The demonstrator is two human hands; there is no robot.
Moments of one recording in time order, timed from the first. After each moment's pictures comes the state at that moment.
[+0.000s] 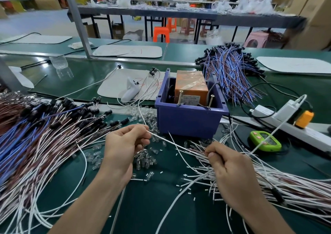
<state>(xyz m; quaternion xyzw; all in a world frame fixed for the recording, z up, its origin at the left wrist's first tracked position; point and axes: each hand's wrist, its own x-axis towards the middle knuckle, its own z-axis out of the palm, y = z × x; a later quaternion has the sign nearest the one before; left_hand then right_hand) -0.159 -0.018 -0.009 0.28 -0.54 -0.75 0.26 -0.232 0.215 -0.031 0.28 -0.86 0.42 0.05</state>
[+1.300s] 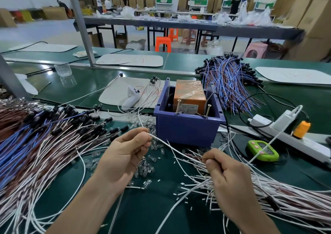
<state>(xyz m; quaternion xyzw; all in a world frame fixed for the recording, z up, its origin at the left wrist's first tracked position) -0.153 -0.022 -0.004 0.19 -0.42 -0.87 0.17 -0.230 0.214 -0.029 0.30 -0.83 0.47 0.05</state>
